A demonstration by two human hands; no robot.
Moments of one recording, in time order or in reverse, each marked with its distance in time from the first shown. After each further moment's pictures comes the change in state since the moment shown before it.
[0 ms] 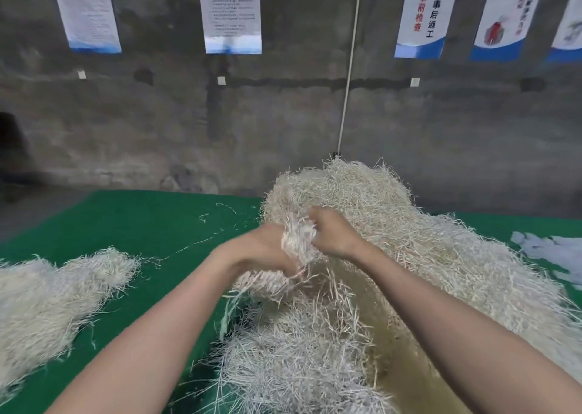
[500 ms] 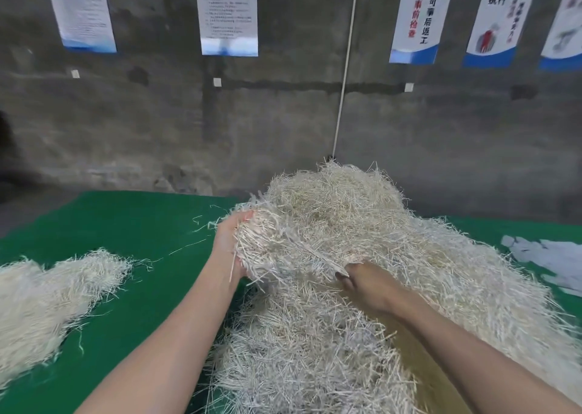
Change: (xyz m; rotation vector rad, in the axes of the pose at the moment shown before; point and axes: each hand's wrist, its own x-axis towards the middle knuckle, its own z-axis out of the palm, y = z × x) left_hand 0.014 -0.021 0.005 -1.392 0.561 -0.049; right_hand -0.056 0.083 0.009 -0.420 -0.216 0.059
